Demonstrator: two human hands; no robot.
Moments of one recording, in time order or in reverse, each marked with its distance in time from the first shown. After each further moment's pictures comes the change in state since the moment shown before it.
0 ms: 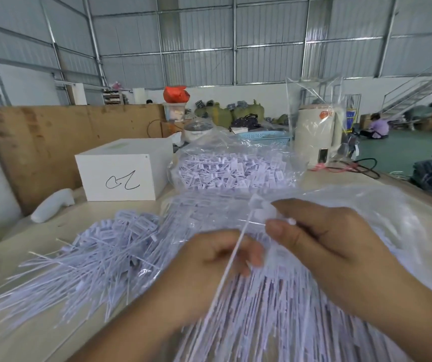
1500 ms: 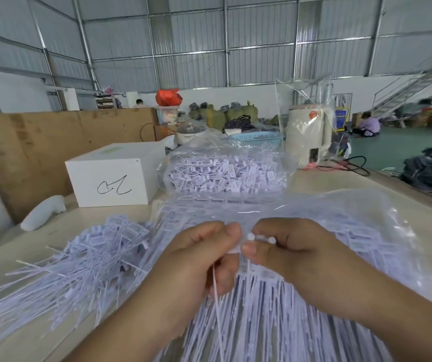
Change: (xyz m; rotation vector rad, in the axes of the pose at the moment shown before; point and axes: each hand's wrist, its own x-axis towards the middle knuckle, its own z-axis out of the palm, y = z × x) left_hand 0.021 0.015 0.048 -0.238 0.110 -0.173; right_hand 0.000 0.000 0.007 0.217 -0.257 0.233
